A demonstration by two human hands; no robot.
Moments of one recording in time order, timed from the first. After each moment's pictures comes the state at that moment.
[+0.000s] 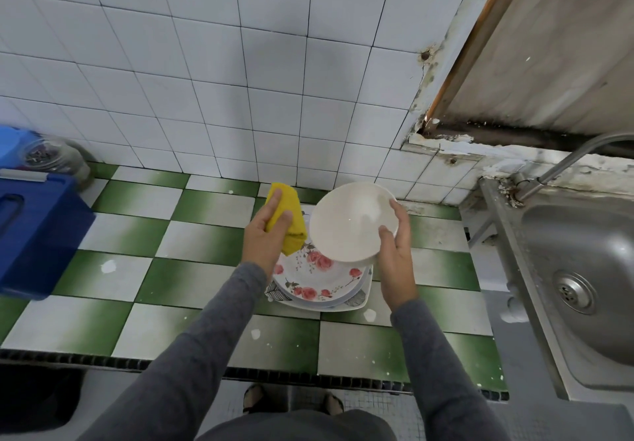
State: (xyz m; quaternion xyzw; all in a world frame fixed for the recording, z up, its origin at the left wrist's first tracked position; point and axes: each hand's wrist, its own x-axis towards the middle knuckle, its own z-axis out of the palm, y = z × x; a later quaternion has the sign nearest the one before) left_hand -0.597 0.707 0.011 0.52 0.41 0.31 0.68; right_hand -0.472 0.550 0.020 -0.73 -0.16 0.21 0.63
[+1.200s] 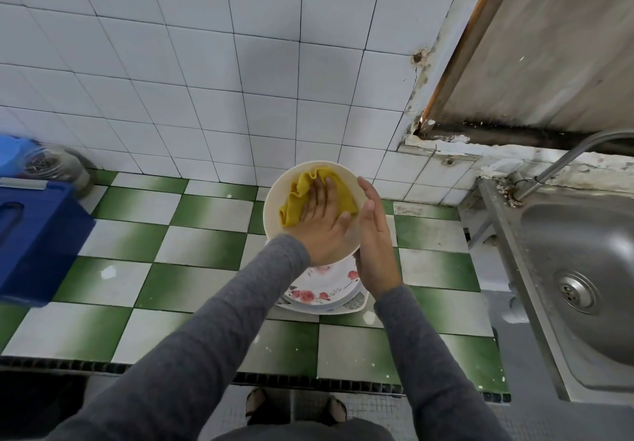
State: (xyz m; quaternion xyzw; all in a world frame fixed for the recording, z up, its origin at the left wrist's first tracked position) left_hand -0.537 0.682 0.053 0.92 0.23 -0.03 0.30; right_hand -0.482 0.579 0.053 -0.62 -0.24 0.28 0.69
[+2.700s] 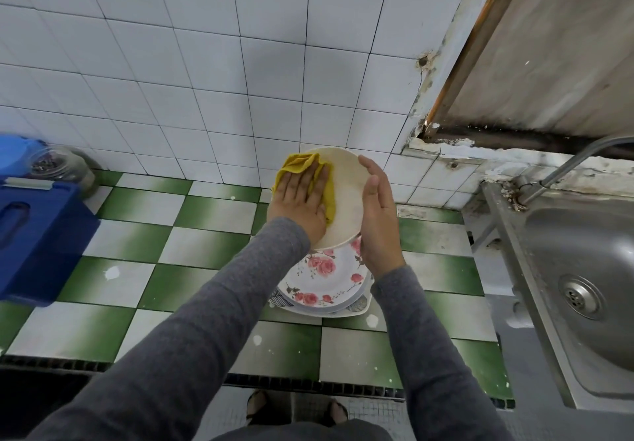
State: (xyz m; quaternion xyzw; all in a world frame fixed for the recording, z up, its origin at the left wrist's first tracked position) left_hand -0.542 0.720 0.060 0.95 0.30 -0.06 0.02; right_hand -0.477 0.605 0.085 -0.62 -0.23 0.22 0.71
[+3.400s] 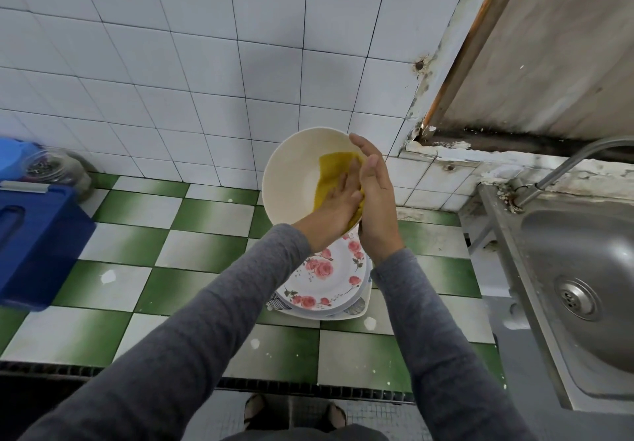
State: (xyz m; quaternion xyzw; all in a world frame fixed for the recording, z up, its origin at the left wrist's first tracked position) left_hand -0.528 0.688 0.095 0.86 0.14 0.01 0.50; right_hand -0.469 0.618 0.110 -0.61 -0.28 0.21 0.71
